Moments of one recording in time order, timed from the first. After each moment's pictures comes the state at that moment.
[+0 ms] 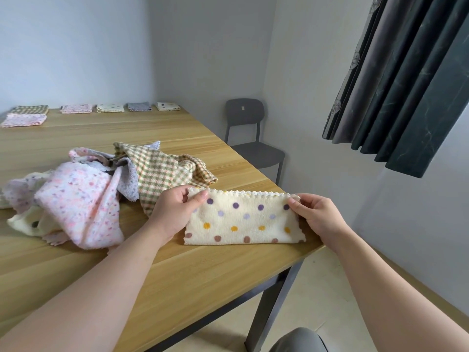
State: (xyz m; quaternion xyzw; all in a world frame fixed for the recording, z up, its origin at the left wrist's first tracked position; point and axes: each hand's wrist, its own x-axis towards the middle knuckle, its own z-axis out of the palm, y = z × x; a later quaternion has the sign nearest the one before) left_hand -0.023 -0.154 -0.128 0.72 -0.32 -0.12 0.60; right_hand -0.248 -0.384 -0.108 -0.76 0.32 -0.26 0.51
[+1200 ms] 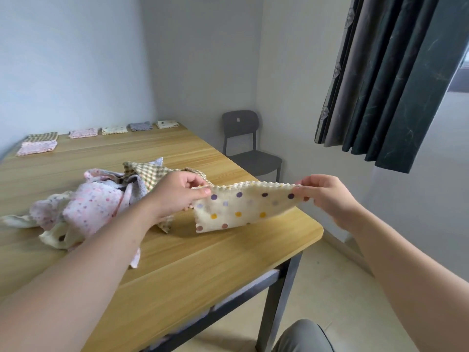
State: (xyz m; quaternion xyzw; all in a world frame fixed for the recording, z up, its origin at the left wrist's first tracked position) left_hand -0.044 -0.131 -0.029 0.77 -0.40 -0.14 0.47; right_hand -0.281 -0.365 -0.035 -0.79 0.28 -0.28 0.47
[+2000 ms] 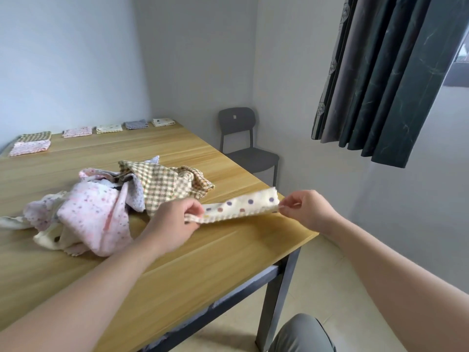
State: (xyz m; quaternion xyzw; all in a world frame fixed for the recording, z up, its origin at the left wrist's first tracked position) left_hand -0.061 -0.113 -0.085 0.82 -0.47 -0.01 0.33; right_hand -0.266 -0.369 -0.080 -0.88 0.31 -0.19 0.30
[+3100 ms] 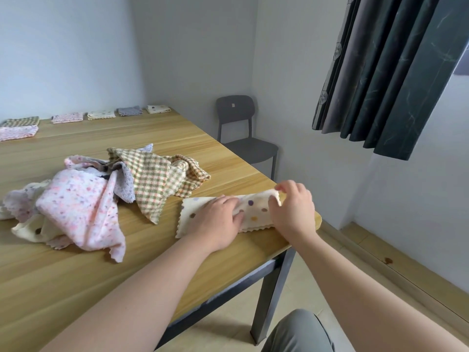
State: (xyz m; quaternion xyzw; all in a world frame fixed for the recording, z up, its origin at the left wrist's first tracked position) left_hand -0.099 -0.200 -0.126 0.83 -0.52 -0.01 0.20; right_hand -0.230 -0.334 -0.121 -0.83 0.39 -0.35 0.19
